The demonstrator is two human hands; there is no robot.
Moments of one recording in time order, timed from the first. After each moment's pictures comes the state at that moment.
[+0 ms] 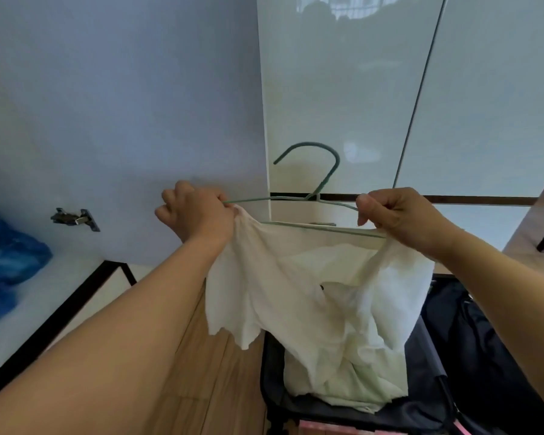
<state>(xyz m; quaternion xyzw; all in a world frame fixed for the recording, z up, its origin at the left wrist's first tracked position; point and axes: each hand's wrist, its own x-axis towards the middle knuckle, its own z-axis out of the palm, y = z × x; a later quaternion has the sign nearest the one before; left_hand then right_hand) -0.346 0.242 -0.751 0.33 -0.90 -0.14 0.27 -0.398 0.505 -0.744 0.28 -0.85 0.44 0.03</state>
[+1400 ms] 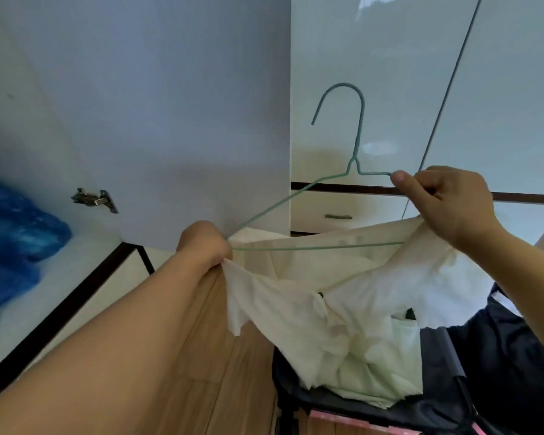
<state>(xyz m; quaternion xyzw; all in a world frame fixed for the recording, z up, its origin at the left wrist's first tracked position) -0.330 0.197 -0.805 0.37 -0.88 -0.28 -0.01 -0.417 0.509 -0.761 0.22 -0.89 0.30 0.25</state>
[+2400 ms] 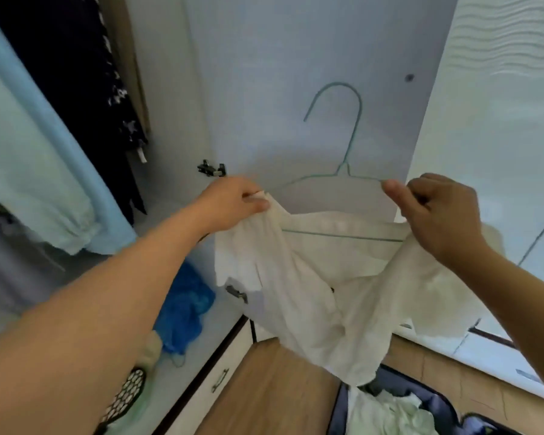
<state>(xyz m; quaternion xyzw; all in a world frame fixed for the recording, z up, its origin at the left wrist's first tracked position) -0.224 0.118 -0.257 0.18 -0.95 -0.21 0.16 -0.377 0.368 -0.283 0.37 -0.81 0.38 0.26</state>
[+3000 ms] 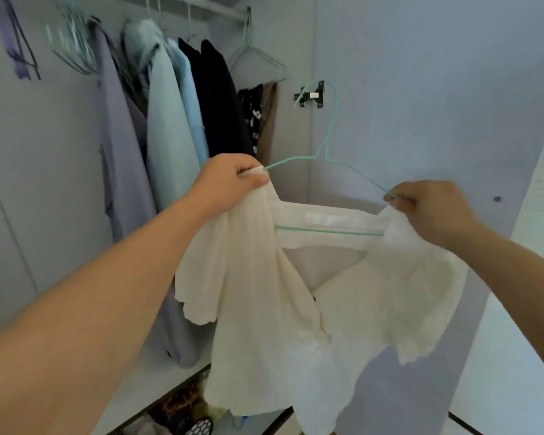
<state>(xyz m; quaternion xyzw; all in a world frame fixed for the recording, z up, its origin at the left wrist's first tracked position) -0.064 0.082 -0.007 0.24 -0.86 -0.17 0.42 -0.319 0.265 -0.040 0.48 -0.78 0.31 0.26</state>
